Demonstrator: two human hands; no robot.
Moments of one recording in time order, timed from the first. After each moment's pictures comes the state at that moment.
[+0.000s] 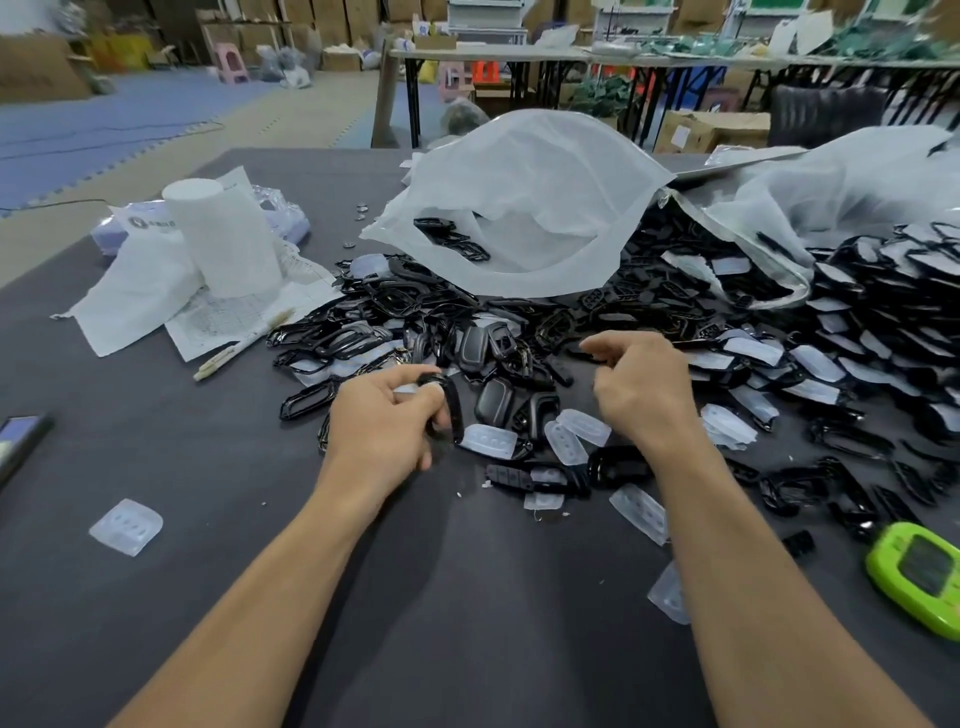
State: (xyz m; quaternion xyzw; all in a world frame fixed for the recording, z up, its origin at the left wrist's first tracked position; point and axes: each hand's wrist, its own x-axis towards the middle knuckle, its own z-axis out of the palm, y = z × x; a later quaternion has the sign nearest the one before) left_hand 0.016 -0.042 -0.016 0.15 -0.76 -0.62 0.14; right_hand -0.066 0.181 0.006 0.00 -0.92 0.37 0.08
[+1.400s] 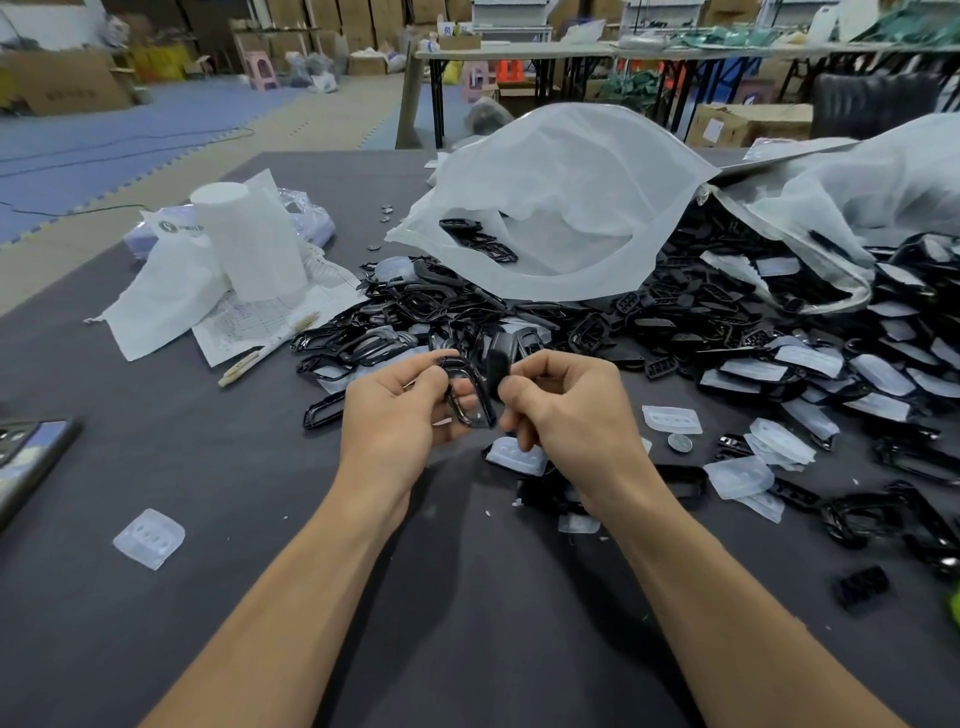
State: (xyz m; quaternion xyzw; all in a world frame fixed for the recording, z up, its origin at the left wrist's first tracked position) left_hand 0.014 -0.040 0.000 0.18 -0.62 -0.75 0.16; right_hand -0.023 0.107 0.007 0.10 -0.73 0.67 -0.05
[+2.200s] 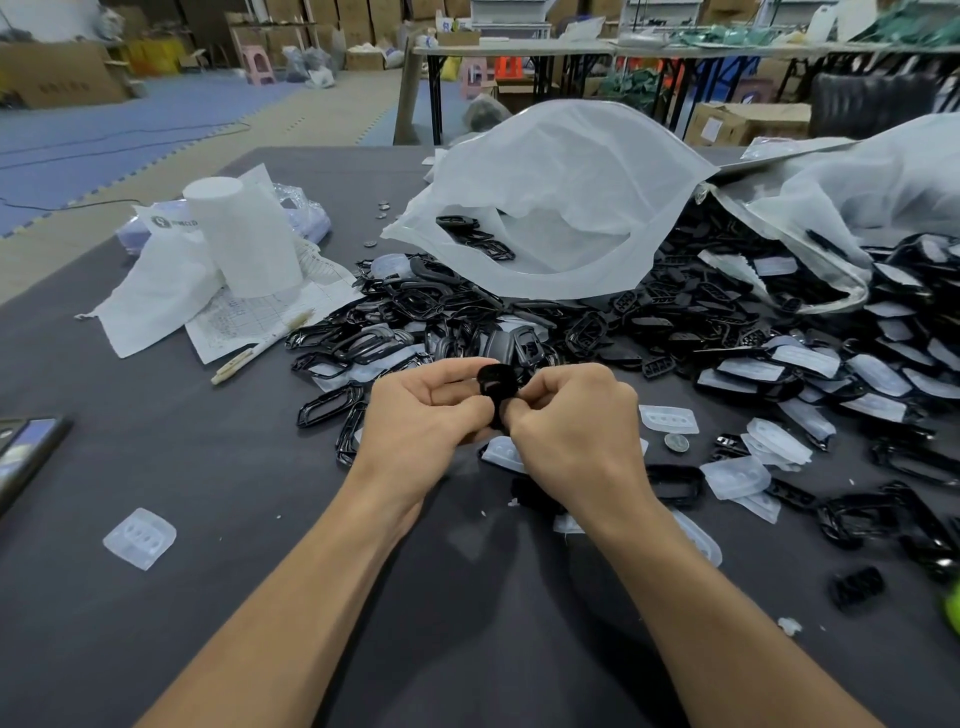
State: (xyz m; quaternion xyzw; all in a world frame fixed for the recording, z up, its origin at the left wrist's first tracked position) left_hand 0.017 -0.027 -0.001 0.08 -0.65 -0.75 0.10; right_hand -0.014 0.106 0.010 0.04 -0.89 0.45 0.07
